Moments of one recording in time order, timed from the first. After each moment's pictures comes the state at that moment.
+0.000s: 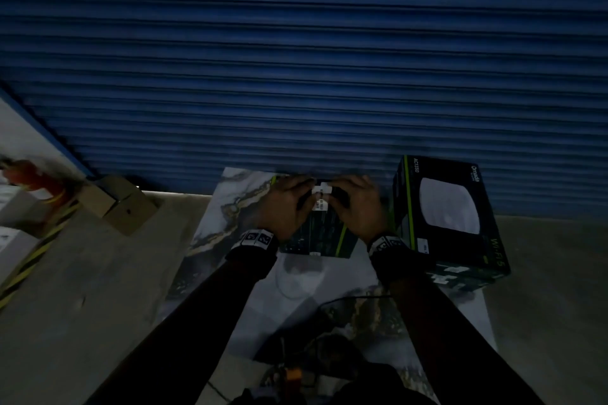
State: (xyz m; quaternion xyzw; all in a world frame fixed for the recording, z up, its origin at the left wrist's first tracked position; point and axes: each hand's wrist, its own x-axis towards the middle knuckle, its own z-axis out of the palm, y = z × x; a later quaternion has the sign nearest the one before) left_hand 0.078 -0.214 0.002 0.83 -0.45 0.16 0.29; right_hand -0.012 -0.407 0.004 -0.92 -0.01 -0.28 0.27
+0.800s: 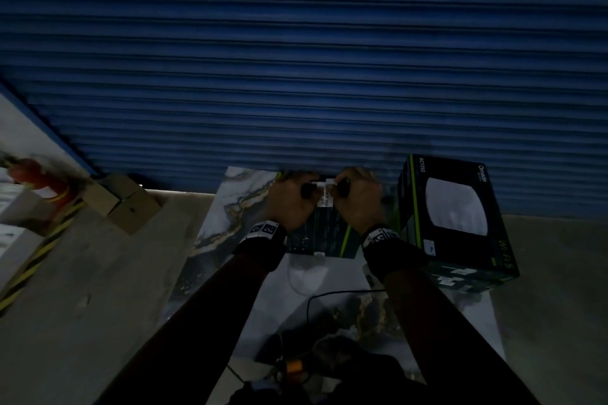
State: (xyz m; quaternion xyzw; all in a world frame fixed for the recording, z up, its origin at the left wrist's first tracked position) left_hand 0.080 -0.225 0.024 0.87 -0.35 0.12 0.31; right_hand 0.007 -0.394 0.014 -0.91 0.13 -0.26 0.30
